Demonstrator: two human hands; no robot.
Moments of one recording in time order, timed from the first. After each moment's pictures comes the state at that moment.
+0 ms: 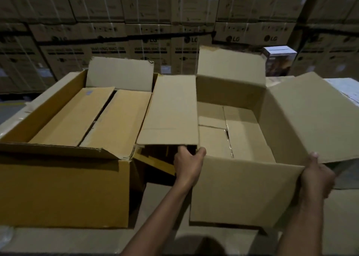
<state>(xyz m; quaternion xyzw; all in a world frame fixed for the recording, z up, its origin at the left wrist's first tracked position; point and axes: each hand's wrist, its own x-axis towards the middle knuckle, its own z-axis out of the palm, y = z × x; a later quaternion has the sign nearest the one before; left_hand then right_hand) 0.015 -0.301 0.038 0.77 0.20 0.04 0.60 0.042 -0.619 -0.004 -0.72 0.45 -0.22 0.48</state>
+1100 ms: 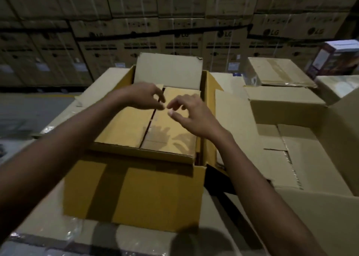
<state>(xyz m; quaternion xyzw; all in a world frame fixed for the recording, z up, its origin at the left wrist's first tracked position) 0.099 0.052 0.185 0.99 -0.04 -0.12 0.10 0.113 -0.142 0.102 -0.86 -0.36 -0.09 0.35</state>
